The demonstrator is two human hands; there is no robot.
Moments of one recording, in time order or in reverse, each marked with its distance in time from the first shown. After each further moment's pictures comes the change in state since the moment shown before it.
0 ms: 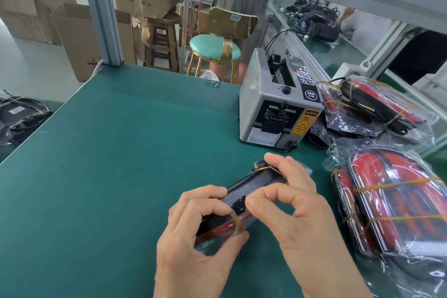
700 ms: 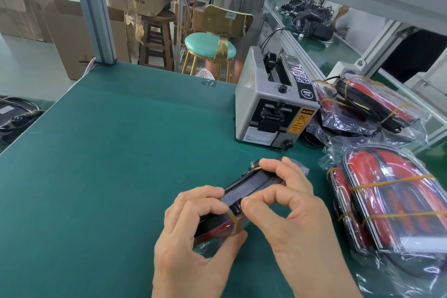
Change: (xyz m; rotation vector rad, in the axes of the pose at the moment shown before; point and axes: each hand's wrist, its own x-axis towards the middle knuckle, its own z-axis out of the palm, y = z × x) left_hand 0.000 -0.001 0.003 0.000 0.022 0.010; right_hand -0.001 0.002 0.006 0.032 0.070 -0.002
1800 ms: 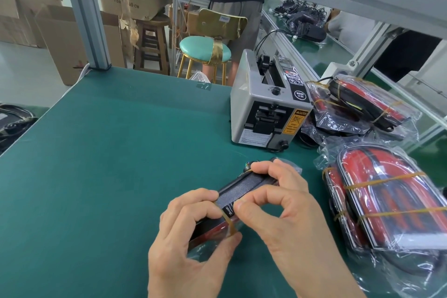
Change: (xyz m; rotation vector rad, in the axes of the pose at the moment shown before) left_hand 0.001 0.000 -0.002 0.002 -0.023 0.011; right_hand 0.003 -0.003 -0.004 -0.090 -0.070 -0.011
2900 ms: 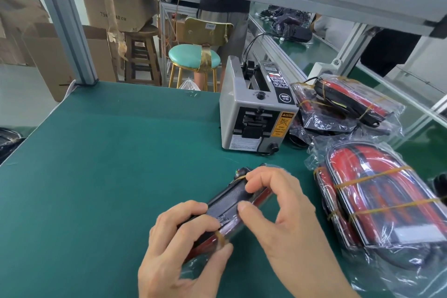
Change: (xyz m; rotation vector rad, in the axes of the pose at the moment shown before) left_hand 0.004 0.008 0.002 0.105 -0.044 0.062; right_hand 0.001 0.009 -0.007 -0.071 0.101 -0.162
